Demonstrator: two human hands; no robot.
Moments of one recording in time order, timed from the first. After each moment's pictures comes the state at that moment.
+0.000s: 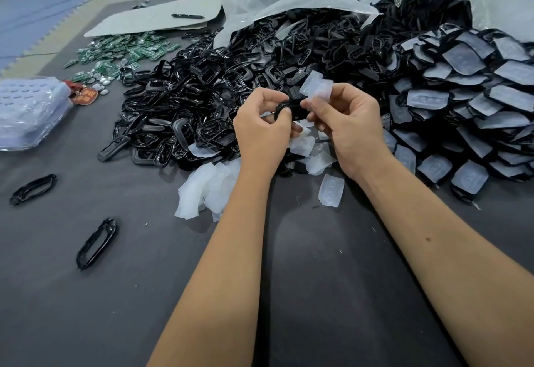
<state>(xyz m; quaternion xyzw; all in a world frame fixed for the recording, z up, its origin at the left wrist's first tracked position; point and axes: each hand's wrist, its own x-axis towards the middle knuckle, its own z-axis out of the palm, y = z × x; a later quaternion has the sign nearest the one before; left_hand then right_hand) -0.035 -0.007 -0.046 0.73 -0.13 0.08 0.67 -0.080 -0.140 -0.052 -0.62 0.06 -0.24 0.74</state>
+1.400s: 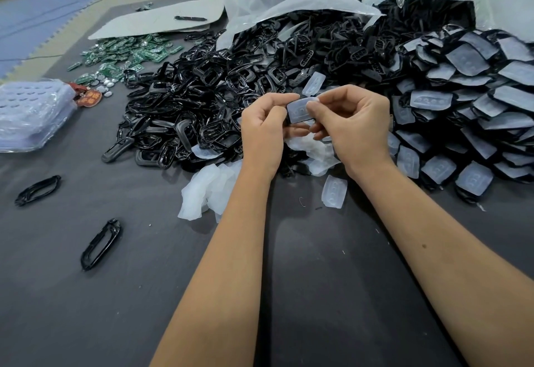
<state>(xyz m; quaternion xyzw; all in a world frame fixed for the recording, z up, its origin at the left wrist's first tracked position) -0.031 -0.003 -0.047 0.63 -0.15 -0.04 0.76 -0.083 -0.136 -0.050 -0.68 0.07 -0.32 0.65</state>
